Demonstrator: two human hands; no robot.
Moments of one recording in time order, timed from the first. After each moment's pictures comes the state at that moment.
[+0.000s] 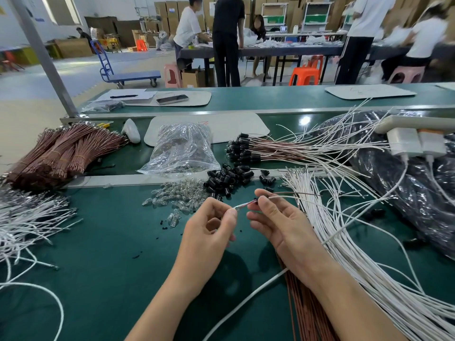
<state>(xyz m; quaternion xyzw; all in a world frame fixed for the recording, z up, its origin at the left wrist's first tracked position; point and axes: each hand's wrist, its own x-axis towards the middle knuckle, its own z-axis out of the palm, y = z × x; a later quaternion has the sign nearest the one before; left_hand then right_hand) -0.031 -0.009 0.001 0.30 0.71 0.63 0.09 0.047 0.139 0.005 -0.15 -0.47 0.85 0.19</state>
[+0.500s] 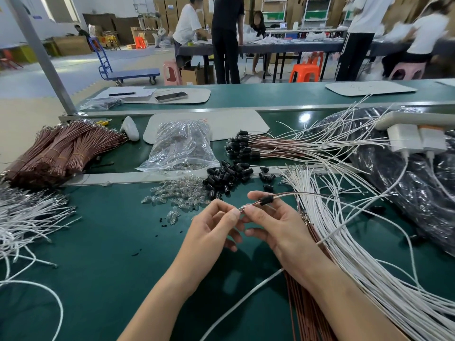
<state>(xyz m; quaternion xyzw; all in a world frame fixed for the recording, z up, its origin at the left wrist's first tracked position) -0.030 -0.008 0.007 0.28 0.64 0.67 0.25 0.049 0.131 0.005 -0.12 -0.53 0.82 0.18</state>
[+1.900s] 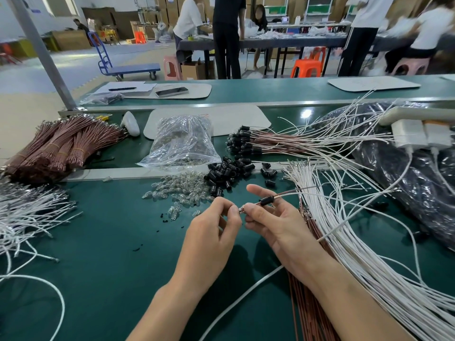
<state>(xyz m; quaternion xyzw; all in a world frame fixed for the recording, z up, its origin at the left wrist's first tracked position) -0.027 -0.006 -0.012 0.36 0.77 0.52 0.00 0.047 0.129 0.003 -0.14 -0.50 0.84 0.17</state>
